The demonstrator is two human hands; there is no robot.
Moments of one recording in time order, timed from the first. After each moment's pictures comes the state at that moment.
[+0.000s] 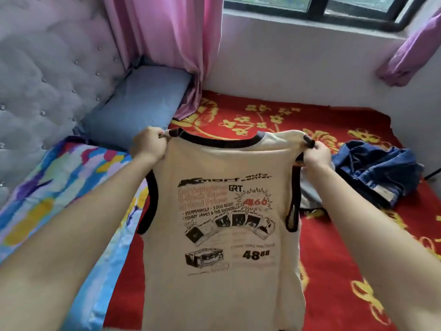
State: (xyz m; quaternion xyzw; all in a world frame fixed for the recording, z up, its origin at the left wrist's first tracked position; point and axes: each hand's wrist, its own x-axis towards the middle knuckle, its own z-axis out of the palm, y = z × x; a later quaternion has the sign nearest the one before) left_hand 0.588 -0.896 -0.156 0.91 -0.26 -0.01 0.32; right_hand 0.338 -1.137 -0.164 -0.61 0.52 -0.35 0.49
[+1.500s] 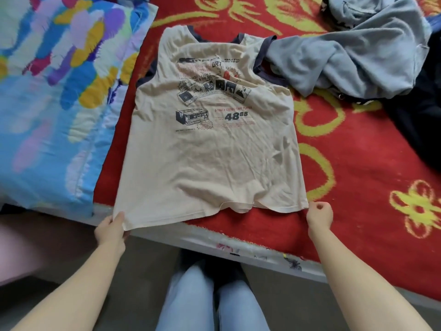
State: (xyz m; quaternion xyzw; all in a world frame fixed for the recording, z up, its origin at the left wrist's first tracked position) left_hand 0.389 -0.646 -0.534 0.75 0.36 -0.20 0.51; right_hand 0.123 -1.001 -0.558 -0.53 0.76 -0.08 0.38
